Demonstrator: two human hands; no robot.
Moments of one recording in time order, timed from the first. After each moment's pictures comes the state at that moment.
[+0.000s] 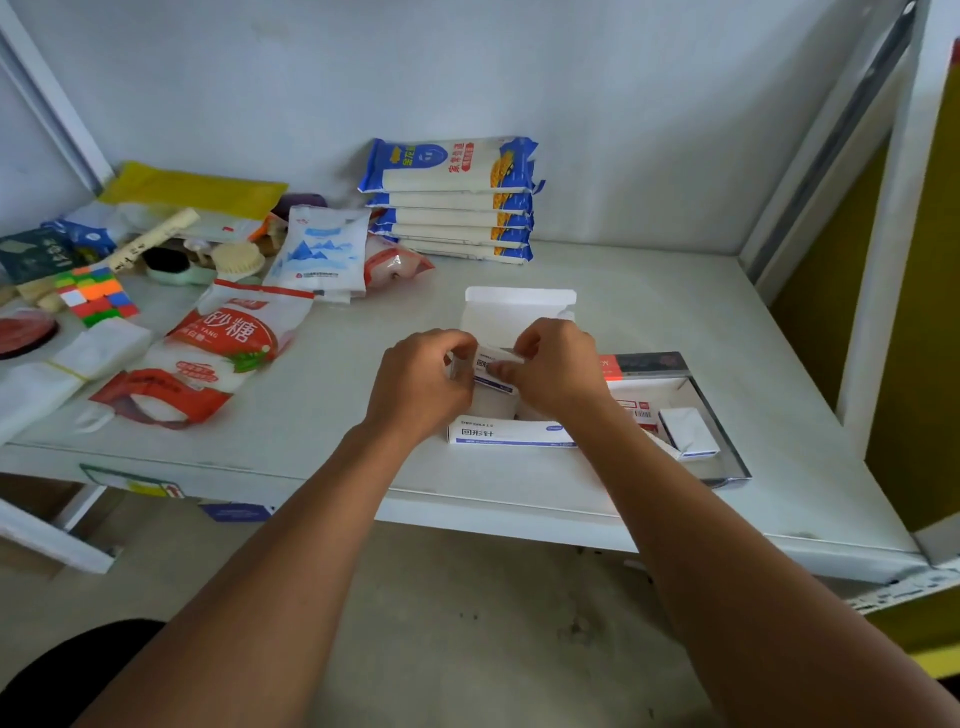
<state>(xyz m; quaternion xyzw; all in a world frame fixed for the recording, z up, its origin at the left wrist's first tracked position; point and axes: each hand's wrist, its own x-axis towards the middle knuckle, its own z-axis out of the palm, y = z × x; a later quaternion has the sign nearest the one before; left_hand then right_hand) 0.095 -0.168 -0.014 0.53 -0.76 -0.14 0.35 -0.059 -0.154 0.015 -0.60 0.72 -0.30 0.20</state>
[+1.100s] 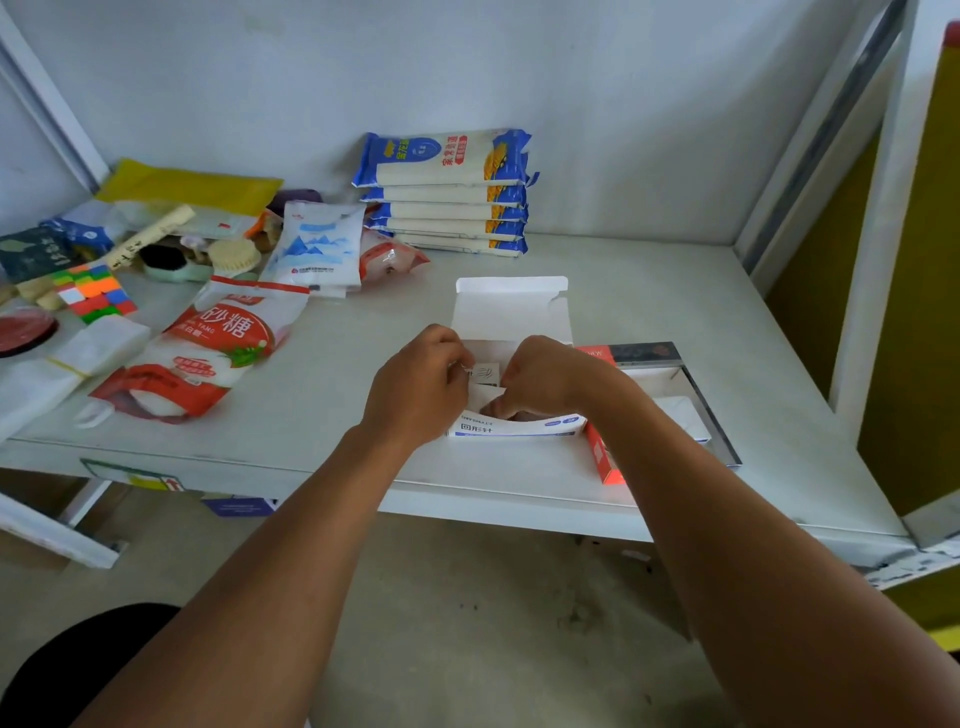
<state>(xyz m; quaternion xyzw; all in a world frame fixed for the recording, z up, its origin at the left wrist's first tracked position) 0.093 -0.159 -0.020 0.53 -0.79 -0.10 0.29 -0.067 -0.156 0.018 -0.65 0.66 -0.08 0.36</state>
